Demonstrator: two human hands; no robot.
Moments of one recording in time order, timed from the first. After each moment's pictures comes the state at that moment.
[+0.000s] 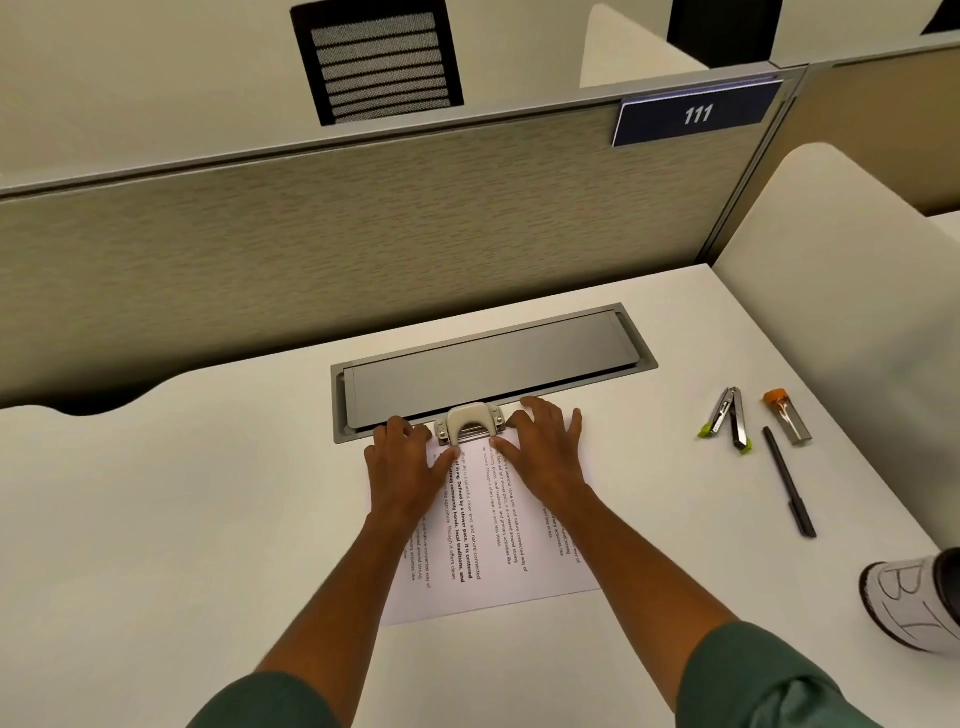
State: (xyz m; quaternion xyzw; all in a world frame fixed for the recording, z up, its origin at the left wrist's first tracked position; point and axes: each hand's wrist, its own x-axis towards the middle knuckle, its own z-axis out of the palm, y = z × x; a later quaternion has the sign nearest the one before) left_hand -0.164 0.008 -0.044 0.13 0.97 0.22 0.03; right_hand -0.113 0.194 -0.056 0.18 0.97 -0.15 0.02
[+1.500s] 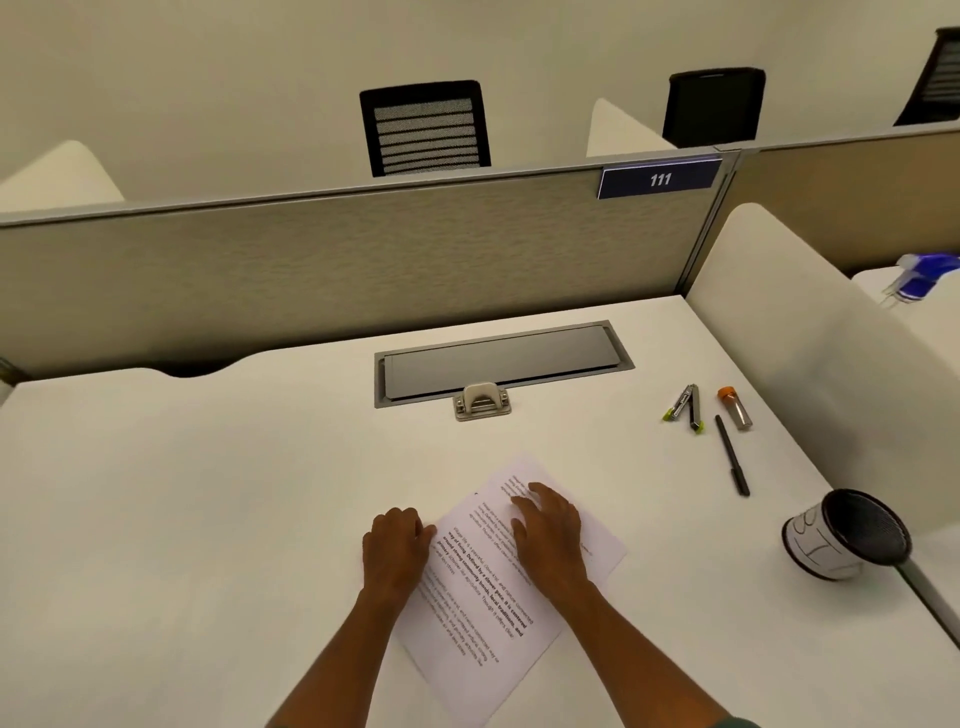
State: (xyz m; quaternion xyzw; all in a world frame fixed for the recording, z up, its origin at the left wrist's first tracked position) left_hand 0.003 -0.086 -0.032 0.07 0.97 0.20 0.10; right_hand 0.075 0.115 -0.044 0.17 0.96 -0.24 -0.02
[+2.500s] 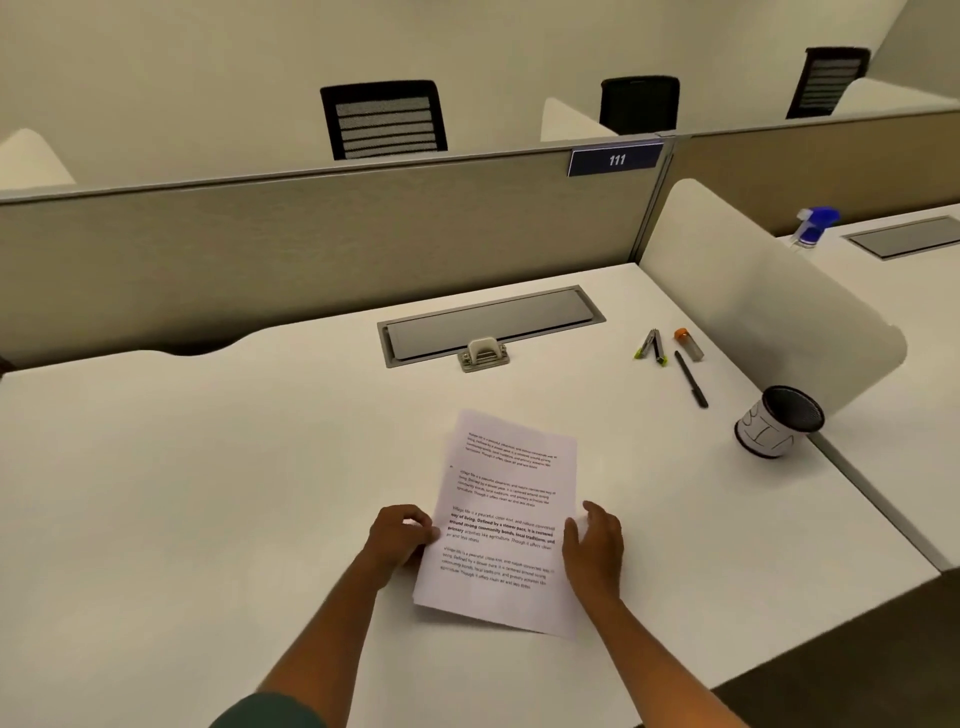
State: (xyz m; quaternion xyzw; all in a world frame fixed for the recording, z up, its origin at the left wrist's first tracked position) left_hand 0.051 -0.196 -0.021 0.00 0.79 0.50 0.36; right_hand 0.206 0.026 -0.038 0.46 0.78 -0.39 -0.13
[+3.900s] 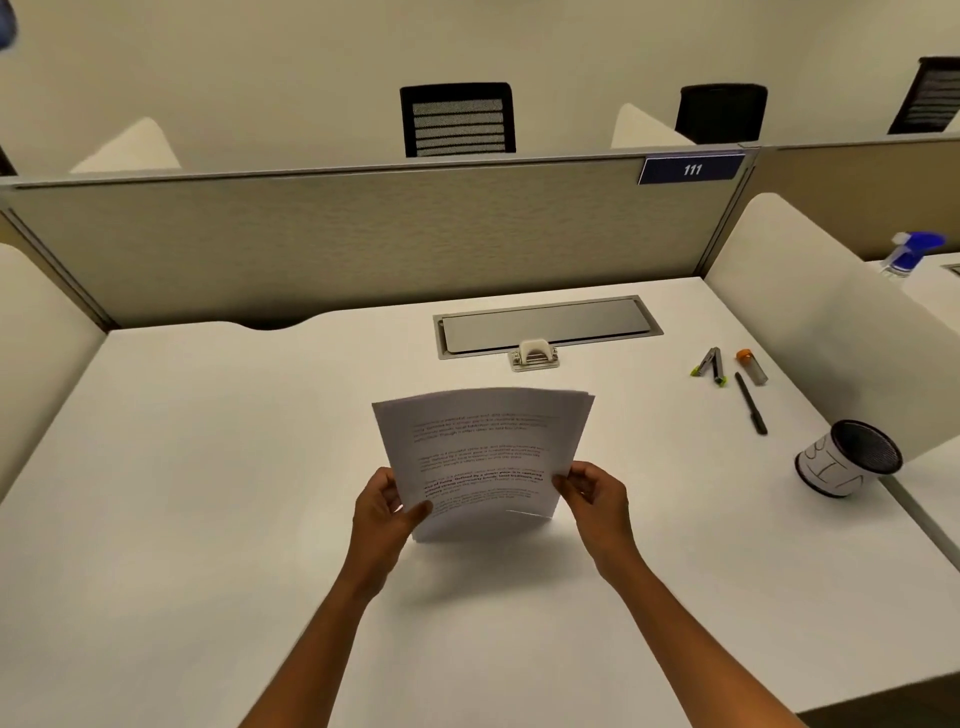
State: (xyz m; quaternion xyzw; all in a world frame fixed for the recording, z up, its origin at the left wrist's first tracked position) left_hand 0.084 -0.244 0.036 0.06 0.68 0.72 0.13; right_hand 0.161 0.012 0.037 0.26 0.70 -0.65 -0.14
